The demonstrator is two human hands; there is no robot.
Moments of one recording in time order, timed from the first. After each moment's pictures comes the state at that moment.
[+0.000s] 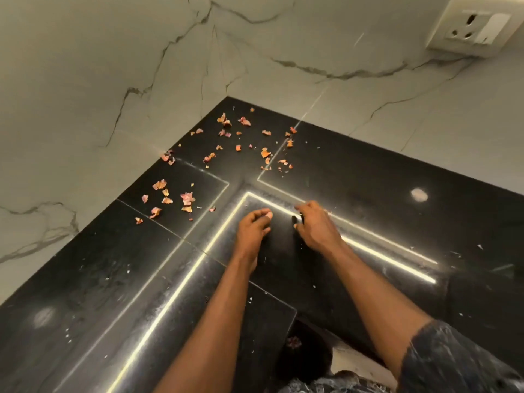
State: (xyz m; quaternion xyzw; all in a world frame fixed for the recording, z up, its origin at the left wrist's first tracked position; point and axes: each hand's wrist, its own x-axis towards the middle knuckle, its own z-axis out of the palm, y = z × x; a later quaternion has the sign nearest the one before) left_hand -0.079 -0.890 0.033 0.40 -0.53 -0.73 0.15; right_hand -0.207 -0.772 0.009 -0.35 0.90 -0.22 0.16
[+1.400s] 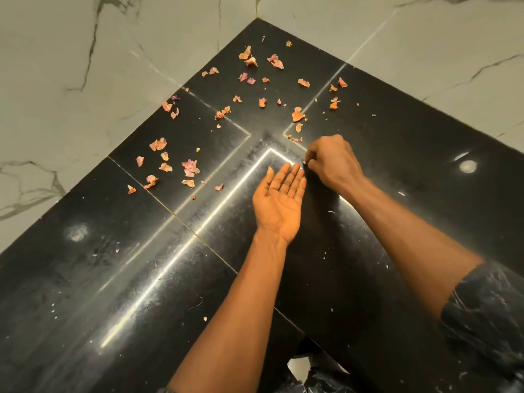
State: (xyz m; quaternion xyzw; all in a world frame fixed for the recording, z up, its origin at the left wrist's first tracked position) left_hand -0.155 -0.922 -0.008 0.38 -0.05 -0.89 0.27; right_hand -0.303 -0.888 0.020 -0.44 0.87 -0.17 0.14
